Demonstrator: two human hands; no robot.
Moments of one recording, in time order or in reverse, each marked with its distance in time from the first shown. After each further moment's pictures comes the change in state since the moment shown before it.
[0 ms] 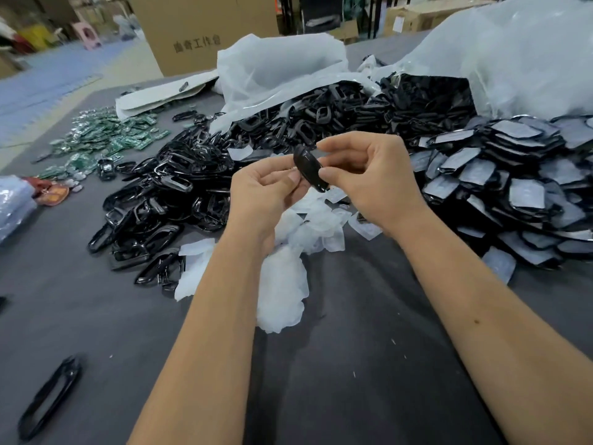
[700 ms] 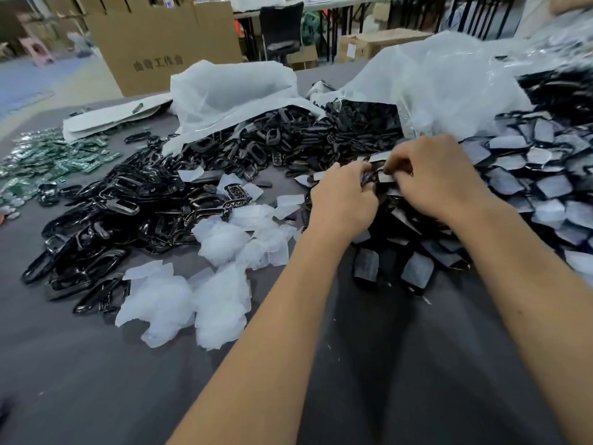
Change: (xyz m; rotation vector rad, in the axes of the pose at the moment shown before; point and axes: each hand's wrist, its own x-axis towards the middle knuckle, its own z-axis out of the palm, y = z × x) left_hand 0.002 -0.027 0.160 0.978 -0.301 0.285; right_hand -0.003 -0.006 -0.145 -1.025 -0.007 0.040
